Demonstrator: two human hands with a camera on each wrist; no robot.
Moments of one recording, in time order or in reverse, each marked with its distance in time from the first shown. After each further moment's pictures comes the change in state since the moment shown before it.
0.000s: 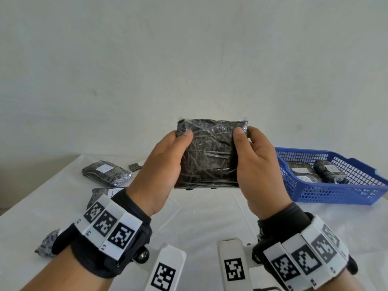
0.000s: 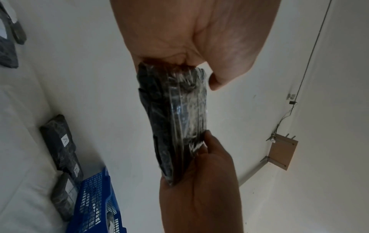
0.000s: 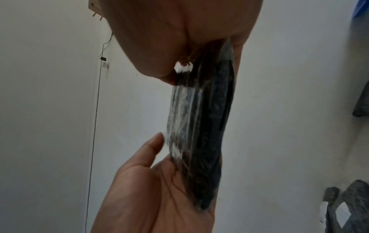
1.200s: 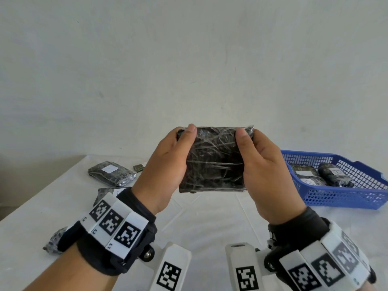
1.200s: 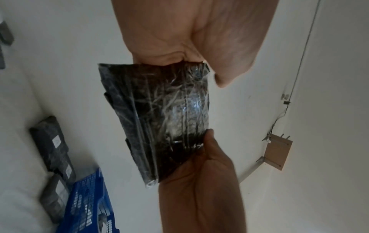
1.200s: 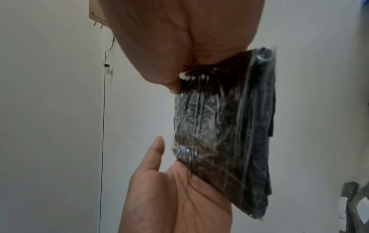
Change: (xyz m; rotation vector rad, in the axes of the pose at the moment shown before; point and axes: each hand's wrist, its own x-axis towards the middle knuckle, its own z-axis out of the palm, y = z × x) left_hand -0.009 0.015 0.004 0.112 0.009 0.074; right_hand -0.004 -0.009 -0.011 -0.001 -0.107 0.021
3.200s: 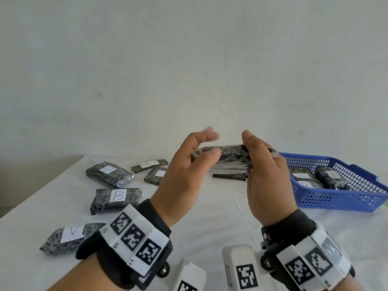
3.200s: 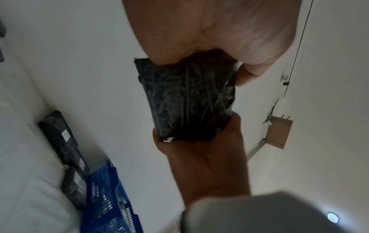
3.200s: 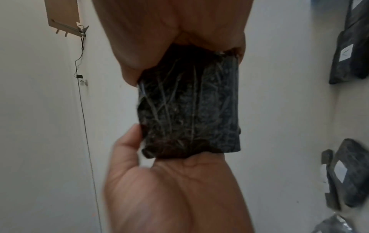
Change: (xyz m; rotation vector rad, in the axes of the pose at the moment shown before) left_hand -0.005 -0.017 0.023 -0.167 -0.045 0.153; right_hand -0.001 0.007 -0.003 0.304 0.077 -0.063
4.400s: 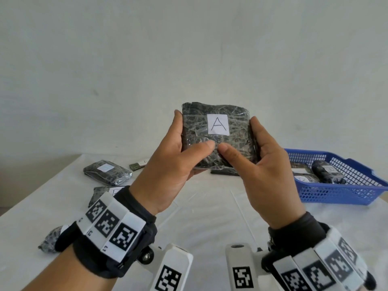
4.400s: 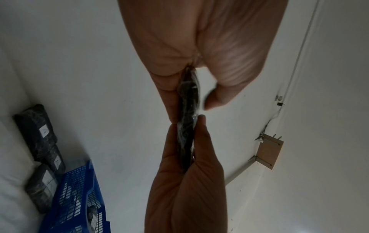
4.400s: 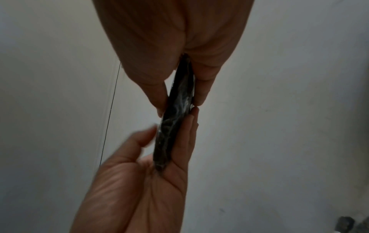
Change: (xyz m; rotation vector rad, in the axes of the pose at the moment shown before) left_hand 0.007 0.018 -0.013 -0.060 -0.078 -0.153; right_hand -0.009 -0.008 -0.009 -0.421 -0.124 -0.109
